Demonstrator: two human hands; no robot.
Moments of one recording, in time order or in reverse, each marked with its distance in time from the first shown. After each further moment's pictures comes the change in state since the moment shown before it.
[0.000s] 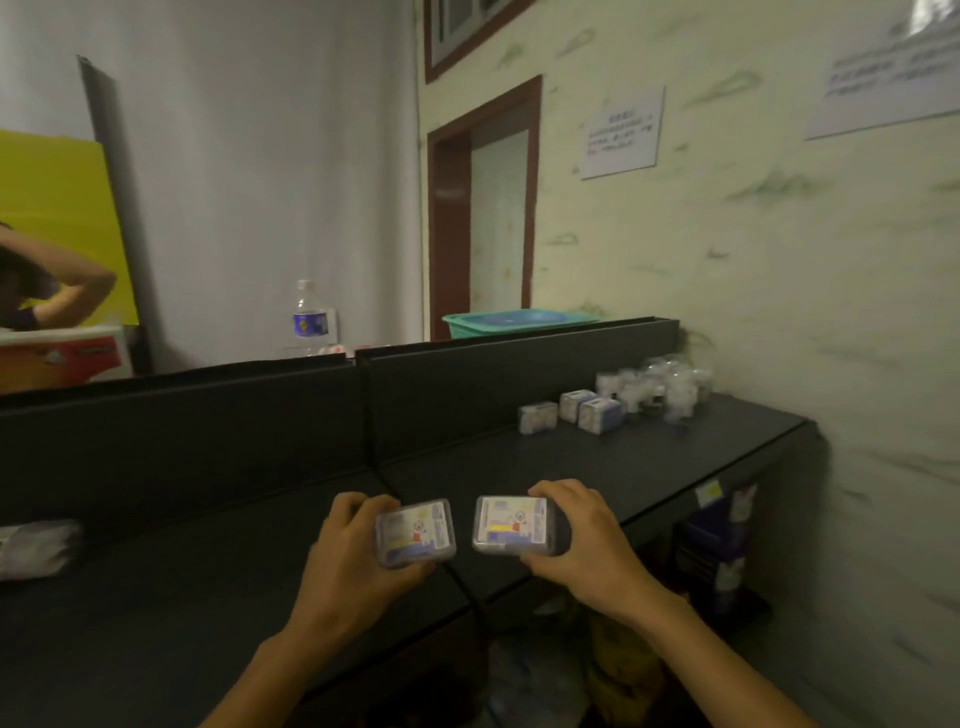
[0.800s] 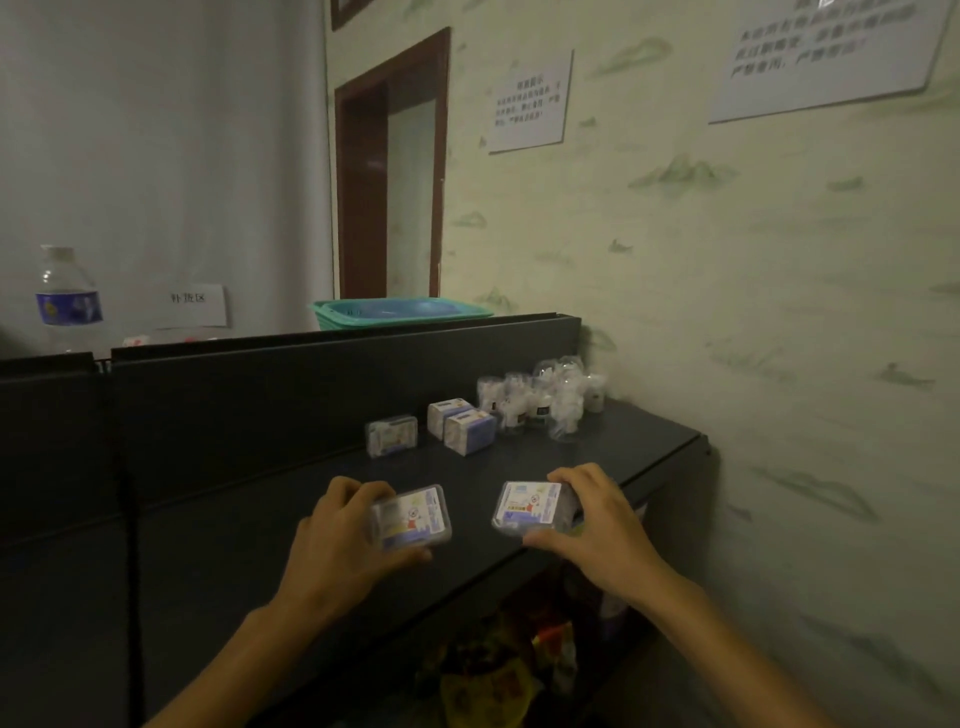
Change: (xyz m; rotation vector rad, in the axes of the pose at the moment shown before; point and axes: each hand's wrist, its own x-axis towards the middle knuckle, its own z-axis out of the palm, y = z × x) left_hand 0.137 0.103 0.200 0.068 -0.198 0.019; right_hand 0.052 0.224 -0.129 -0.102 0.049 0.137
